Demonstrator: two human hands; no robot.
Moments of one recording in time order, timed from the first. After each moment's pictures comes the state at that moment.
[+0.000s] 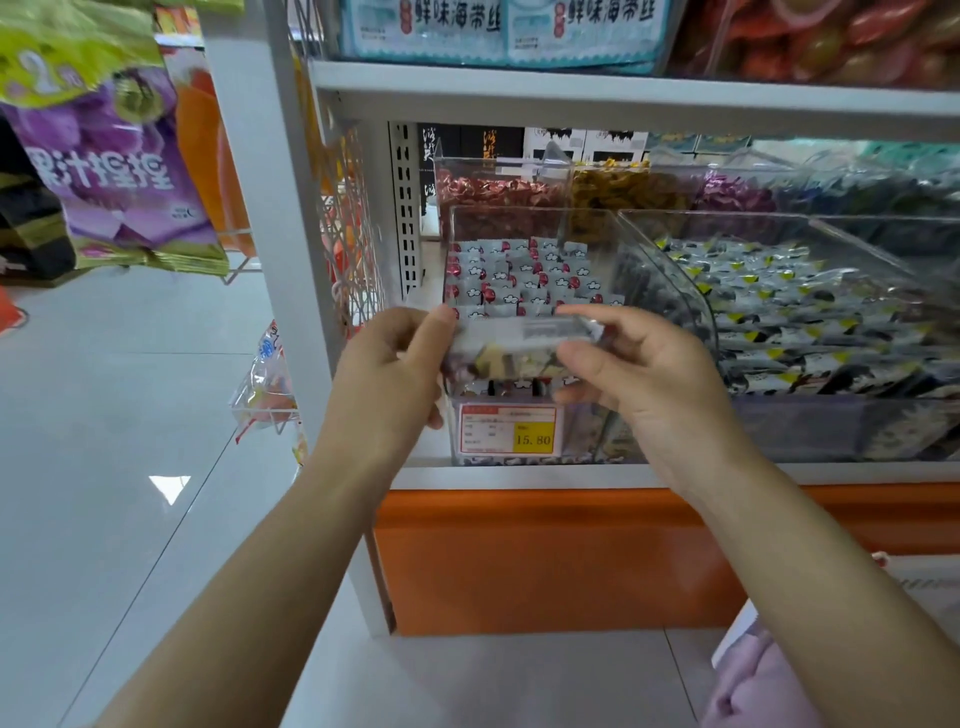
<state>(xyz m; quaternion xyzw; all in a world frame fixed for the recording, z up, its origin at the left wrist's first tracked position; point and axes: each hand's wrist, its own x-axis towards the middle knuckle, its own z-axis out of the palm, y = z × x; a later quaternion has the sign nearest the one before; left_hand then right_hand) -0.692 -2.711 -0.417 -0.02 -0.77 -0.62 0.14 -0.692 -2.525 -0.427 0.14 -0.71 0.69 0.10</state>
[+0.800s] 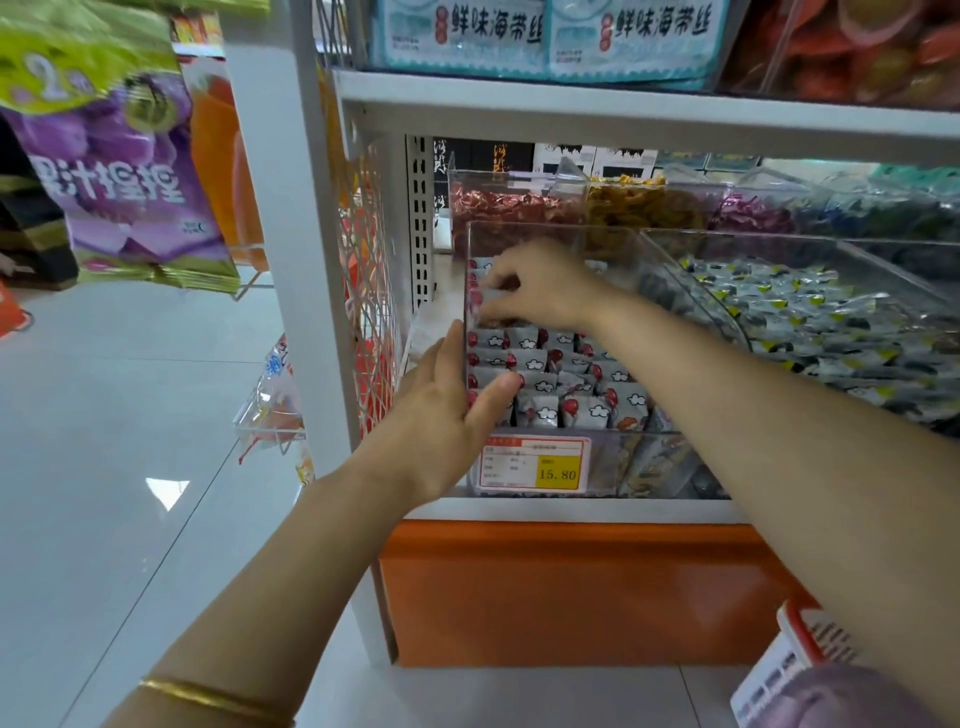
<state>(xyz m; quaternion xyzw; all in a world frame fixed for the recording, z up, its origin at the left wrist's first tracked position) -0.737 -2.718 -0.454 -0.15 -0.91 -0.39 0.05 -0.837 -2.575 -0.390 0.25 -0.95 0.19 0.10</state>
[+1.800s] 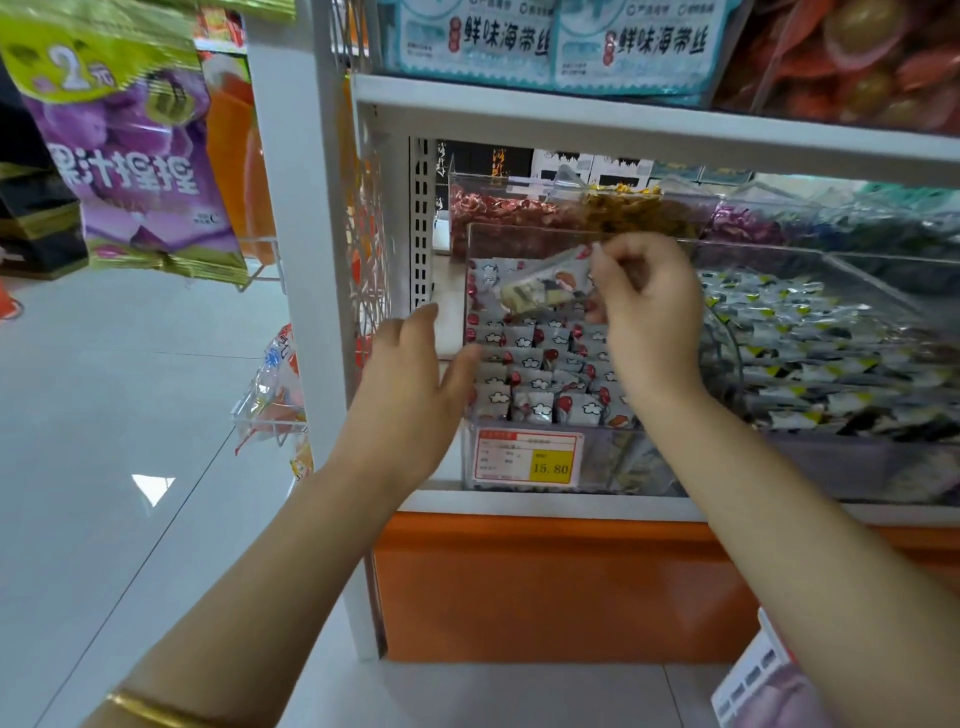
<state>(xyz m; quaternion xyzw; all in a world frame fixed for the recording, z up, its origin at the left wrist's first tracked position) -0.724 -2.722 -0.437 -0.07 -0.90 -0.39 0.20 -0.756 -2.554 -0.398 0.08 -0.76 0.53 0.36</state>
